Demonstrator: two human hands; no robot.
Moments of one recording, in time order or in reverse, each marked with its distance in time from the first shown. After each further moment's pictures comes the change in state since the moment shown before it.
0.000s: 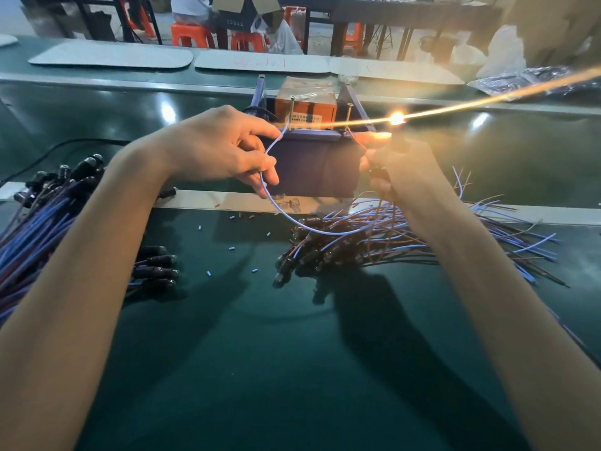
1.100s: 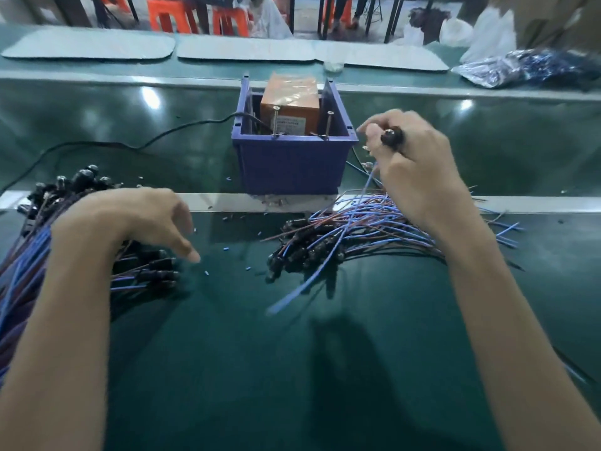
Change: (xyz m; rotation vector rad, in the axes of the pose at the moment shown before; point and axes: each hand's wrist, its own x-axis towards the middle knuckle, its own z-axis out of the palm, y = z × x) left_hand -0.038 -0.041 -0.022 0.679 -0.304 -0.545; right_hand -0.041 -0.057 -0.008 -0.722 0.138 -0.301
